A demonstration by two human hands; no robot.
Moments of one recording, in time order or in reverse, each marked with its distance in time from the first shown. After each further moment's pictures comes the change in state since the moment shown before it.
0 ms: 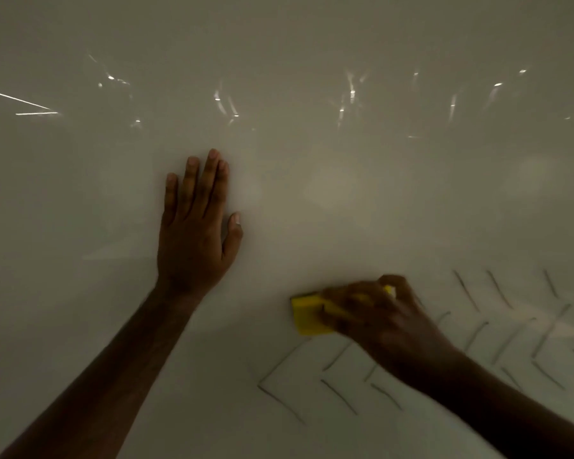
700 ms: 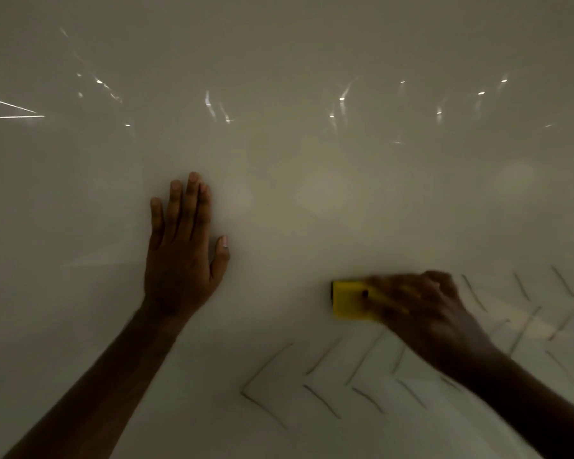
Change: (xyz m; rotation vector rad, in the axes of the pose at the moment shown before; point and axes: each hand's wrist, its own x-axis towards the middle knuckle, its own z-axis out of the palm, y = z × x) left_hand -0.018 0.009 0.005 0.022 -0.020 -0.018; right_hand -0.051 0.056 -0.022 0.011 0.032 0.126
